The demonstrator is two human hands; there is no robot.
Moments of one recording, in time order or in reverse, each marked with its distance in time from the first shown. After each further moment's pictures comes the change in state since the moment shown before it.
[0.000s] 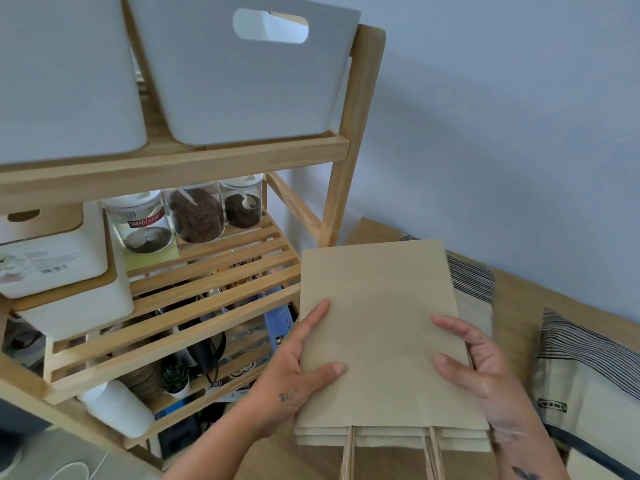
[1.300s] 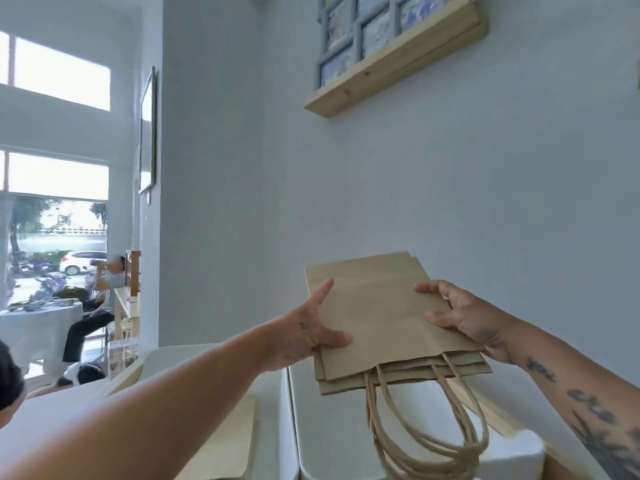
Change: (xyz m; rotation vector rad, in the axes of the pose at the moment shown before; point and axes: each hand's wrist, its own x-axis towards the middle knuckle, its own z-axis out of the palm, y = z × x) left_hand 0.143 0.447 -0.197 0.372 0.233 0.255; right_hand 0.355 -0.365 0.205 -0.236 -0.514 -0.349
